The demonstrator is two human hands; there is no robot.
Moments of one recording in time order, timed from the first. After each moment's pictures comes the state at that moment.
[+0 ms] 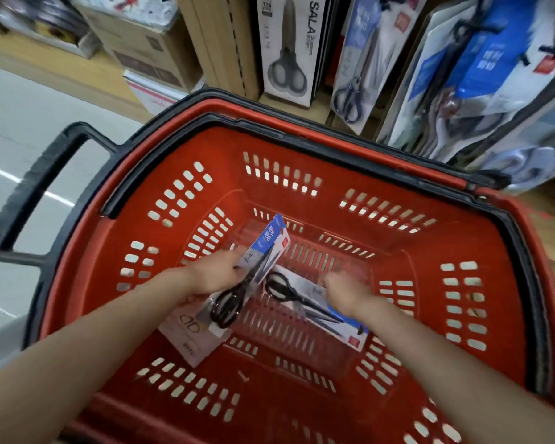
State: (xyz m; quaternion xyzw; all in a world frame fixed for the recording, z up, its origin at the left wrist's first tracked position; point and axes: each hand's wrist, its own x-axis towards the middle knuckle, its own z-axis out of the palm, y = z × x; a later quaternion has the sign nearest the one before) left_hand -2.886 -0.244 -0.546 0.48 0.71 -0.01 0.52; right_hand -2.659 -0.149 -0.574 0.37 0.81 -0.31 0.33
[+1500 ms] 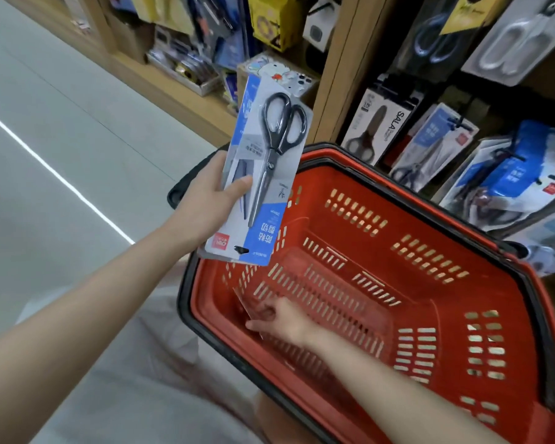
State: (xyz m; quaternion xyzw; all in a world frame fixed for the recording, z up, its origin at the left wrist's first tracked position) left_hand -2.946 -0.344 -0.371 0.32 0.73 0.55 0.26; right_hand -2.776 -0.294 -0.506 0.33 0.77 -0.51 0.19
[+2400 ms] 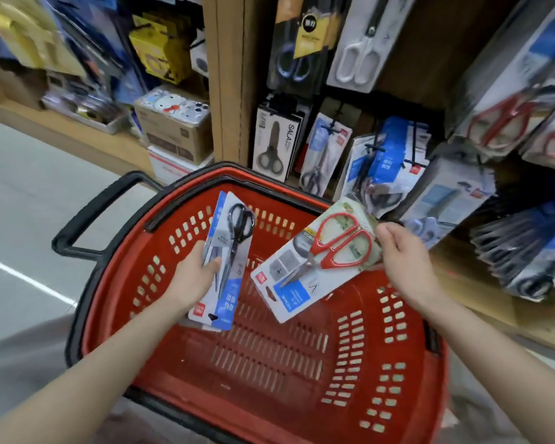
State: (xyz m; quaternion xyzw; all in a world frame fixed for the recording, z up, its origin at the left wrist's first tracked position) left_hand -2.859 -0.292 -0.447 0.31 0.79 0.38 0.36; right_hand -2.604 -0.137 -0.380 0.50 0.77 -0.31 -0.24
